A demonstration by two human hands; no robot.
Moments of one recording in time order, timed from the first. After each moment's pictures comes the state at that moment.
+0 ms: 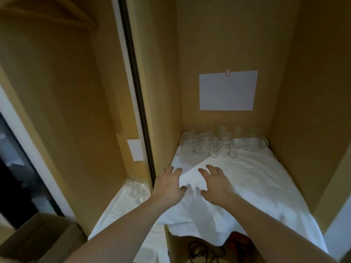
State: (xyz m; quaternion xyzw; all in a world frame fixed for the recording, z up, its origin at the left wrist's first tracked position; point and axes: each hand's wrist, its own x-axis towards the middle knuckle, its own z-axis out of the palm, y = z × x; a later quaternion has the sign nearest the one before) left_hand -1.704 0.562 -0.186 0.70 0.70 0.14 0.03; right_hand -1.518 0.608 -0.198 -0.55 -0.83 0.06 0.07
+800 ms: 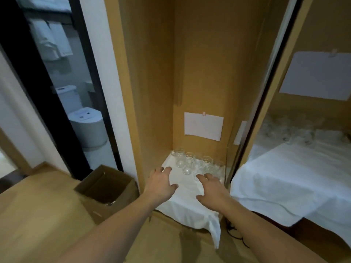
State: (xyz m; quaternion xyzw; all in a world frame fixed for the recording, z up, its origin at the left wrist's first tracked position) left_hand -2.040 0.399 -0.245 0.59 0.79 0.12 0.12; right_hand -1.842 0.462 -0.253 -0.50 -0.86 0.14 -0.02
